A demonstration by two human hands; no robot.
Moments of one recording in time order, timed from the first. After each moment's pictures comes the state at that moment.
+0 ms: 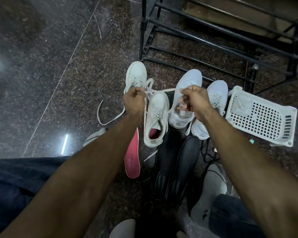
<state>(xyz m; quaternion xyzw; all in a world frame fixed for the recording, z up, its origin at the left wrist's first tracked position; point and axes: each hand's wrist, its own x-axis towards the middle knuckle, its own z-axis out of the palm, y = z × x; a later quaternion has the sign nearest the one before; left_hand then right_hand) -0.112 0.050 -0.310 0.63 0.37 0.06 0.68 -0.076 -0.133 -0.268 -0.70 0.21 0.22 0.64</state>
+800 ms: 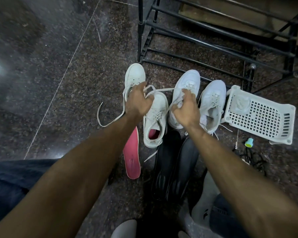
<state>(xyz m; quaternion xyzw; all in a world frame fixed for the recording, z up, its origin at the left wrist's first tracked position) -0.107 0.056 -0.302 0.89 0.17 -0.06 0.42 -0.116 -0.117 -0.287 -0.93 0.07 0.12 0.33</state>
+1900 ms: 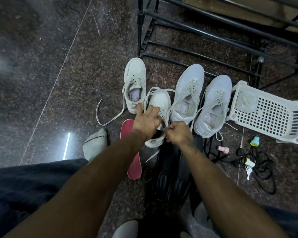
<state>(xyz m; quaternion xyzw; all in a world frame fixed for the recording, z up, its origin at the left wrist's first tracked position) -0.155 0.033 -0.347 0.96 -0.20 -0.17 -0.10 -0.164 -0.109 -0.347 -0.87 0.18 0.30 0.34</state>
